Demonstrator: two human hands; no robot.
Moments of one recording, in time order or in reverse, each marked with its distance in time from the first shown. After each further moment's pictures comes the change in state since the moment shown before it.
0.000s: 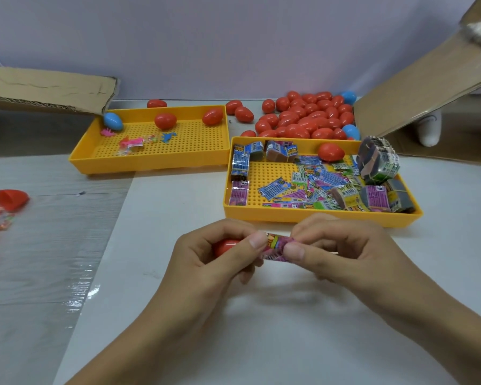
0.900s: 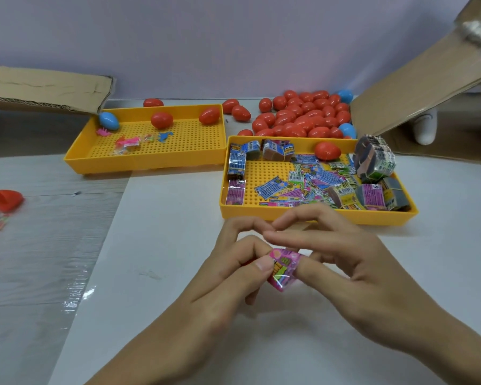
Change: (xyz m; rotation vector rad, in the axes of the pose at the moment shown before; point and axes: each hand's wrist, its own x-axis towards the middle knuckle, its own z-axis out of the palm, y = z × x) left_hand -0.006 -0.012 -0.001 0.335 -0.201 0.019; right_hand -0.010 -0.008 0.009 -0.251 0.019 -0.098
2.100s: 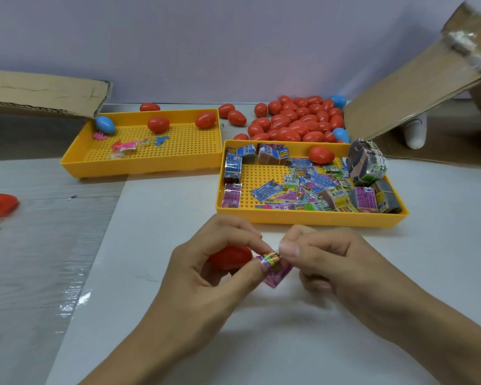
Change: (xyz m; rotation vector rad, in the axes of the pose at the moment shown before) left_hand 0.003 0.012 0.000 0.022 0.182 0.246; right_hand 0.007 0.001 -0.002 0.400 -0.137 0.283
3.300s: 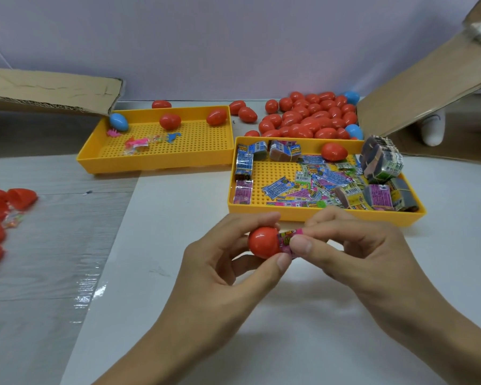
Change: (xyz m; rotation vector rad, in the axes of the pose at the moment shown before) left_hand -0.006 0.002 0.006 -0.161 0.056 -0.111; right_hand -0.002 0.006 0.003 -0.096 0.205 -0.320
